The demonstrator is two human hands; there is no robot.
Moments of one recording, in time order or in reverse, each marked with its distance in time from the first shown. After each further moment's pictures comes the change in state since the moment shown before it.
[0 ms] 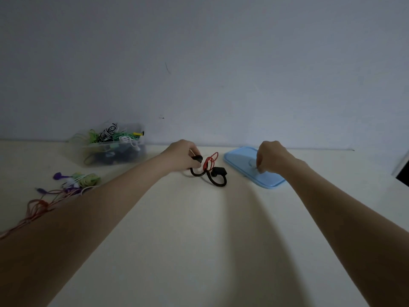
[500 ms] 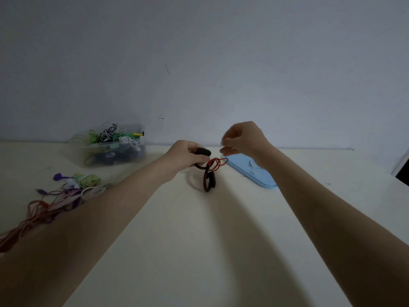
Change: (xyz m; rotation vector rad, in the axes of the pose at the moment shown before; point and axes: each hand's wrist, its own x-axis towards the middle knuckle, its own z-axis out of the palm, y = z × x) left_hand 0.001 0.001 0.012 -0.501 0.044 -0.033; right_hand -0.009 -0.051 -0.013 0.871 0.042 -0.195
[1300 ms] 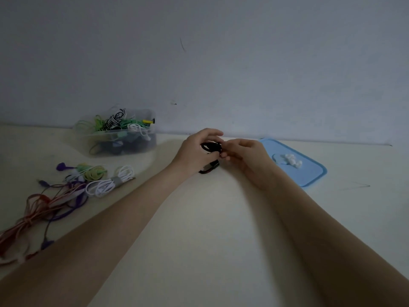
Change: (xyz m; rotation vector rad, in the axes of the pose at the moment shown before) left_hand 0.011 -0.034 -0.002 0.127 0.112 0.321; right_hand 0.010 0.046 0.059 0.685 -0.104 0.108
